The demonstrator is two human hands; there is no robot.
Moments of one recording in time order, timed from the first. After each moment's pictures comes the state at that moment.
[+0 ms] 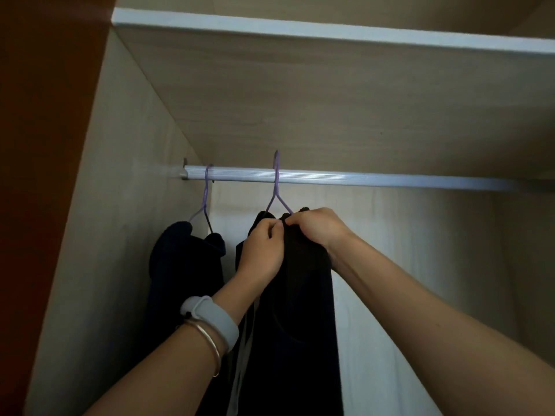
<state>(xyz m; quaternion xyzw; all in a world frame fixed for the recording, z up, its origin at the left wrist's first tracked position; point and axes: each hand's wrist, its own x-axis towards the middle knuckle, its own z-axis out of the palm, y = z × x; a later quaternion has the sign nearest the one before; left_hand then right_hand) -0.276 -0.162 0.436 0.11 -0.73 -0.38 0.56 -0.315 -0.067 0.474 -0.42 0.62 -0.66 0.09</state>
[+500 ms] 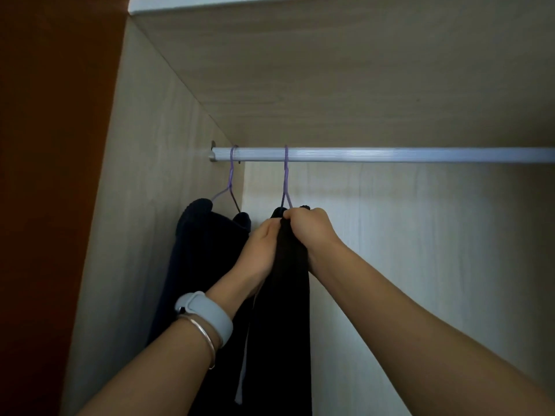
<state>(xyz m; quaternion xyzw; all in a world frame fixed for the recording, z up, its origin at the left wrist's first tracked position) -0.262 -0.165 0.407 0.10 -0.70 -0.44 0.55 -0.310 -0.096 0.444 -0.45 0.54 -0.69 0.17</state>
